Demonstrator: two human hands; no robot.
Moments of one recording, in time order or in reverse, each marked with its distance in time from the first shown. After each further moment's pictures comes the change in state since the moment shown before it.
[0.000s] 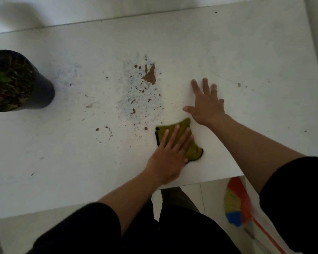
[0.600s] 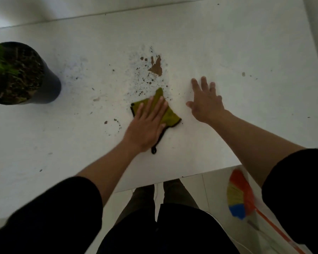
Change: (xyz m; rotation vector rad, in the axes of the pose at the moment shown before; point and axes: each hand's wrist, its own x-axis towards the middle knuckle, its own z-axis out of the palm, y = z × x) left_hand -0.017 -0.111 -0.022 -0.016 0.098 -0.147; right_hand -0.022 -0.028 0.022 -0.035 0.023 0.028
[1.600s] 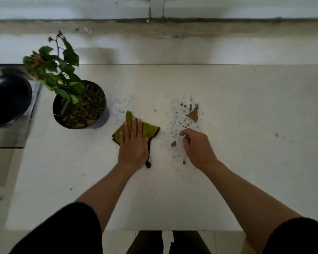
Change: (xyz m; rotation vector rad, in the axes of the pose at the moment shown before) left_hand -0.025 -0.109 -0.035 -0.276 0.092 -0.630; right_hand 0.008 -0.104 0.017 0.470 0.243 -0.437
